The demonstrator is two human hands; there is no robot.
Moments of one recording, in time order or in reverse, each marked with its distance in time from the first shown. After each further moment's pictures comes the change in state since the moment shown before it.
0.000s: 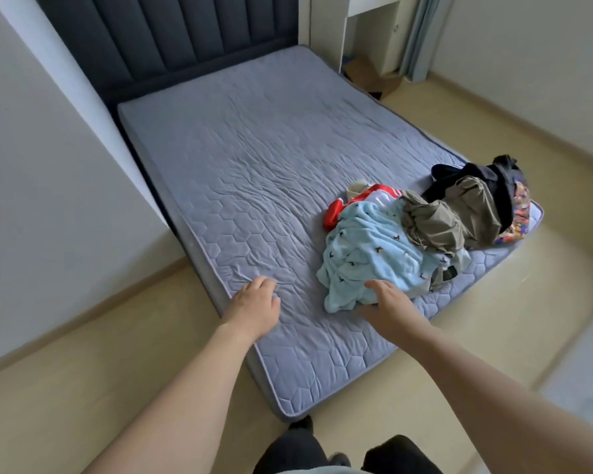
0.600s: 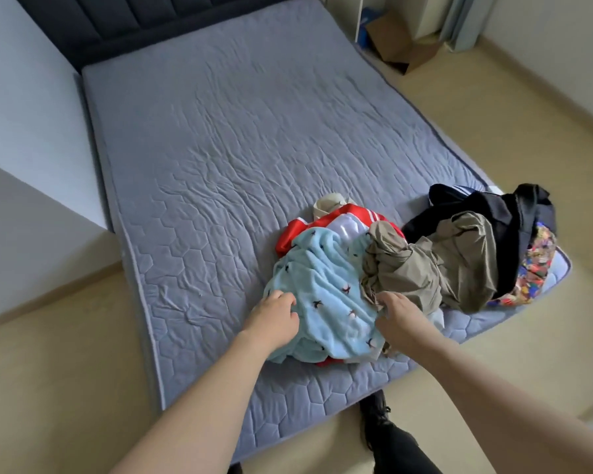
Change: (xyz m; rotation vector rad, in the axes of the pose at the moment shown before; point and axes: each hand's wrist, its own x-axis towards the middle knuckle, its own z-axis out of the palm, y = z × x) left_hand 0.302 0.266 0.068 -0.199 -0.241 -0.241; right_hand 0.295 0.252 -0.192 -0.121 -0.225 -0.016
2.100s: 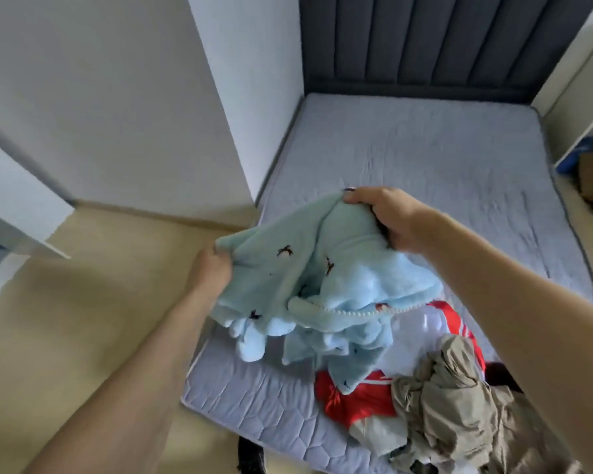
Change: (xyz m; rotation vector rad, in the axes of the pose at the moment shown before) left_hand -0.165 -0.046 -0.123 -0.855 1.038 -0.763; right_hand -0.036 -0.260 -0.177 0.677 -0.534 -0.433
